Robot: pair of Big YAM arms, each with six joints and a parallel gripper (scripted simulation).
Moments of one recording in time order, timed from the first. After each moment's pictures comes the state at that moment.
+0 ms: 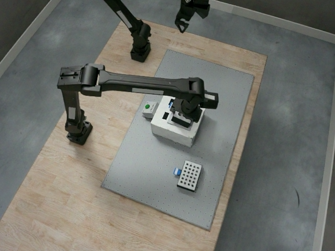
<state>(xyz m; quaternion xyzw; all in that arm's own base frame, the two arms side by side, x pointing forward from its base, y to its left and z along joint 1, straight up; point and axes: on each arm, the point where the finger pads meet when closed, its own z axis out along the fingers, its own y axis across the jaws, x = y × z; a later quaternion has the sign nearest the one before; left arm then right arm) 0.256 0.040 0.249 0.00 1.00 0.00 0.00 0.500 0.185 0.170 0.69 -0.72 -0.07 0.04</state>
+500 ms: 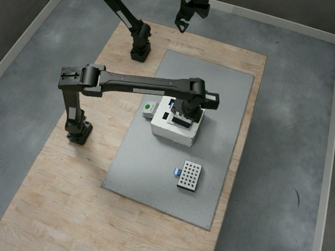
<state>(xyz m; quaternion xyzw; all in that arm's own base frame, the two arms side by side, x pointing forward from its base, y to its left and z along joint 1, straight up) 0.257 0.040 0.249 0.00 1.00 0.00 0.00 0.504 0.184 0.169 0.69 -0.72 -0.07 0.04</state>
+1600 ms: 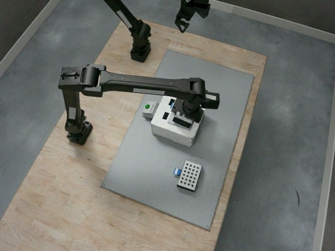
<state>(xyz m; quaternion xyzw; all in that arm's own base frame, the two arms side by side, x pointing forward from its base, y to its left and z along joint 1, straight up) 0.258 0.040 0.251 0.00 1.00 0.00 0.01 0.507 0.186 0.169 0.69 -0.72 -0.07 0.04</state>
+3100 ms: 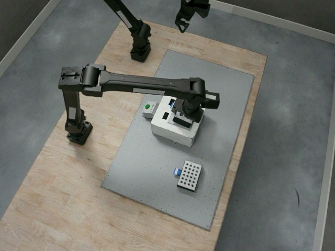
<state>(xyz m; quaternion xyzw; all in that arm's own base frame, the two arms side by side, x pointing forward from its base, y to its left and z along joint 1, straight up) 0.258 0.040 0.251 0.00 1.00 0.00 0.01 0.507 0.186 0.169 0.69 -0.72 -0.07 0.04</state>
